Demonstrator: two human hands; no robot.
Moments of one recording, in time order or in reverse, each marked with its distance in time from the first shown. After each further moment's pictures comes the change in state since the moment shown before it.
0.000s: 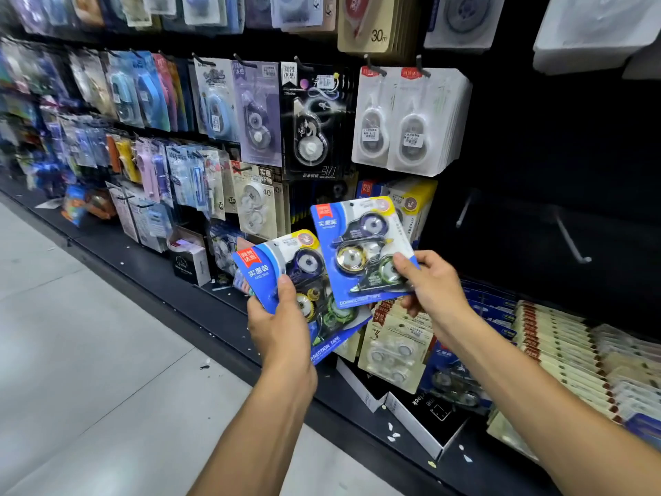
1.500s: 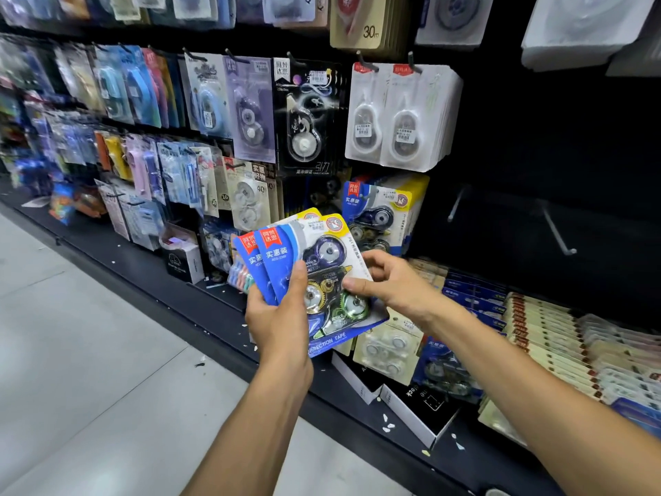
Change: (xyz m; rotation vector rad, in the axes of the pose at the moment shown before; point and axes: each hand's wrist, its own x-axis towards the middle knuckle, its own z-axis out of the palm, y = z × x) left_hand -0.006 0.006 0.000 -0.044 -0.103 0.012; right_hand -0.009 -0.010 0.018 -0.108 -0.458 -0.013
